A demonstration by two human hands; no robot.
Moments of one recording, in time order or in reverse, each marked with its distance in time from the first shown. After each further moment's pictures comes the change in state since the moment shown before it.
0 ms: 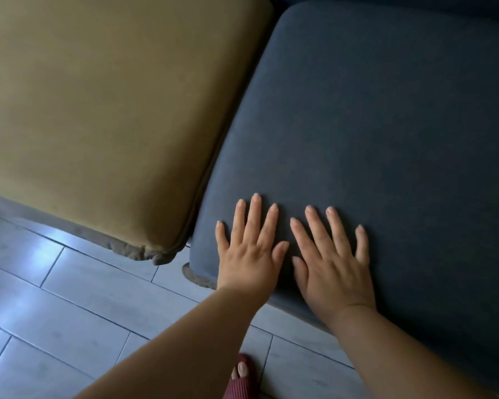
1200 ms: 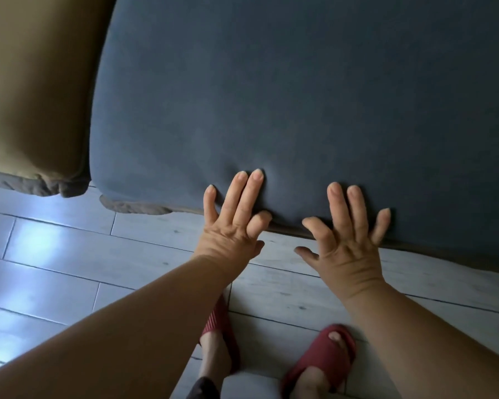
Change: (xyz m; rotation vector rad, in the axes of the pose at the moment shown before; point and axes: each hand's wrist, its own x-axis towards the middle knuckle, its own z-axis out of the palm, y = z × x) left_hand -0.085 0.078 0.118 0.238 0.298 0.586; right_hand -0.183 0.109 0.077 0.022 0.362 0.045
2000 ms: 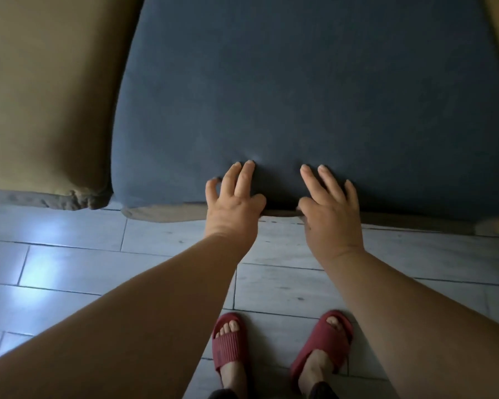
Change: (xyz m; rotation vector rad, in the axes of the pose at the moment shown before) left_hand 0.022 0.019 -0.087 -0.062 -0.216 -0.148; right_hand 0.035 -0.019 -0.084 0.163 -0.221 0.206
